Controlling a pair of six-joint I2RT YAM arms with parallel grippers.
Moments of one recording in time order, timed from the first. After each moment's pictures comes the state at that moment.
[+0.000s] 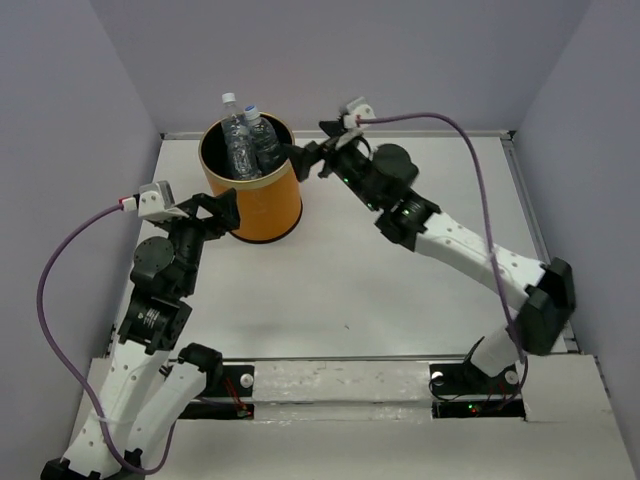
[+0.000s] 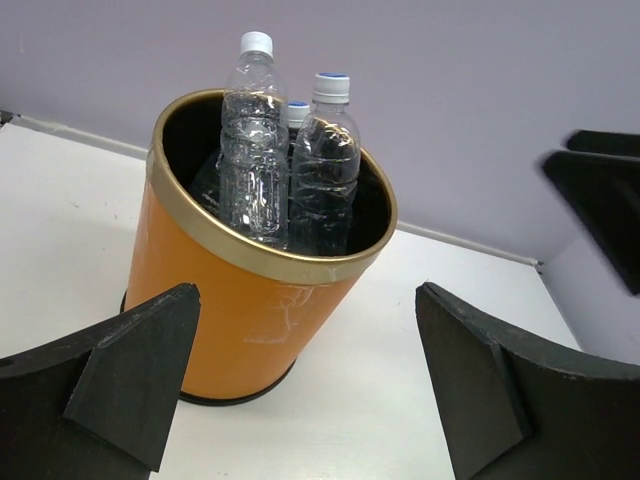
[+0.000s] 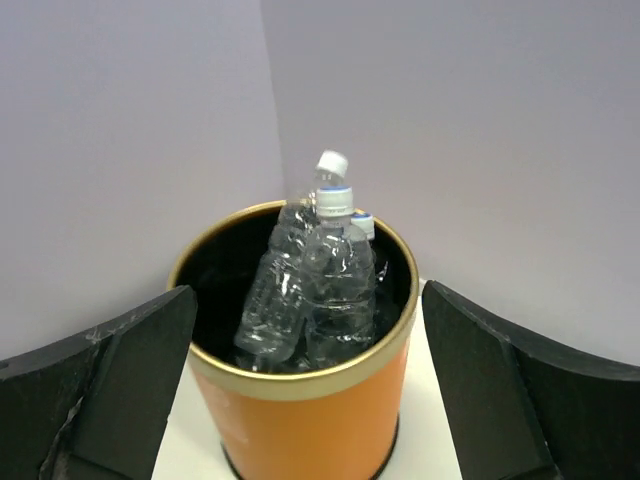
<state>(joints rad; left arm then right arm) -0.36 0.58 0.79 -0.11 -0.29 -0.41 0.83 1.73 1.61 0.32 0.11 -0.01</state>
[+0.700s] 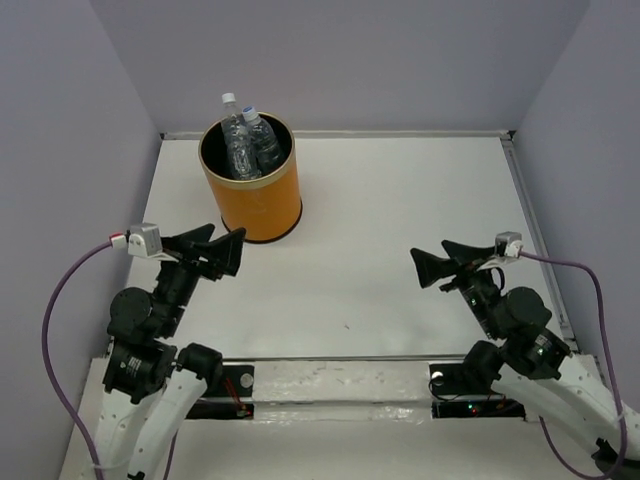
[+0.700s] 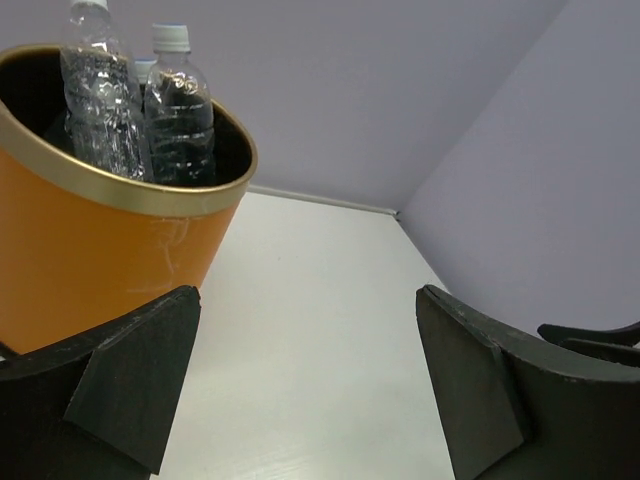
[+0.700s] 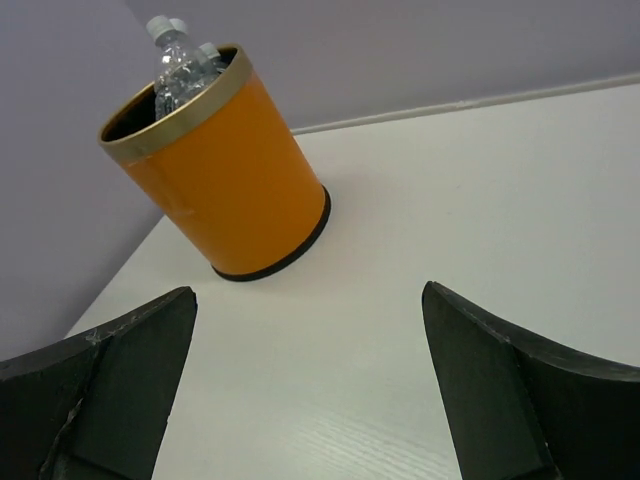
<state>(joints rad) -0.36 0.29 0.71 -0.22 0.01 -0.52 0.84 0.27 0.48 -0.06 0.40 0.37</state>
